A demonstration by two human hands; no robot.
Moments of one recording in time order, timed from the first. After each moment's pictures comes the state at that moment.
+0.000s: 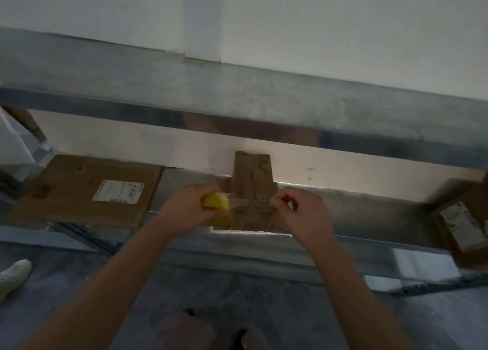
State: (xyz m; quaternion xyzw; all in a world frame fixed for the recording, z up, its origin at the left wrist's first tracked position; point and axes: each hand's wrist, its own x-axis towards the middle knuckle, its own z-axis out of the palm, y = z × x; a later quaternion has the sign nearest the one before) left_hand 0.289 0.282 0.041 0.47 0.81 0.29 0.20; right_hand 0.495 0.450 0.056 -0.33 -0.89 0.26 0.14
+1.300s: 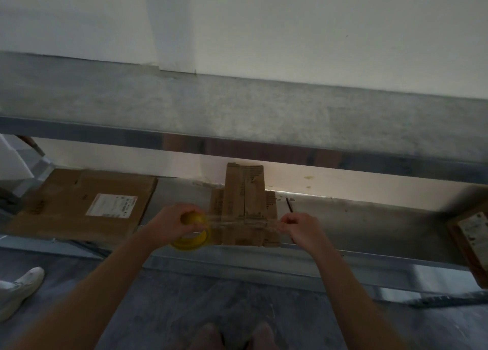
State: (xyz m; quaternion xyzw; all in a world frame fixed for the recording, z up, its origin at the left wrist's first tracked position) left_hand 0.255 0.297 -0.013 0.40 0.82 0.28 0.31; right_hand 0.493 0.530 -0.031 -0.41 -0.81 0.42 -0.03
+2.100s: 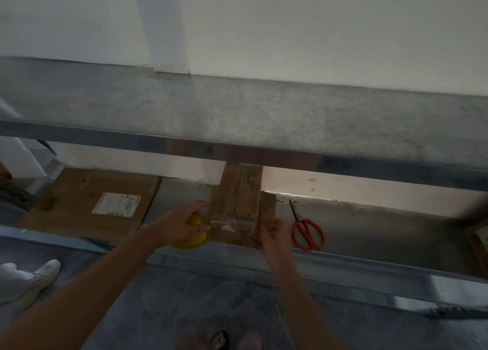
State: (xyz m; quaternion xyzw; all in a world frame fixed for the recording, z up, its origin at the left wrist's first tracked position) left_hand 0.264 0.316 -0.015 0.40 0.82 0.20 0.34; right_hand 0.470 0.473 -0.082 -0.46 -0.64 0.60 0.16
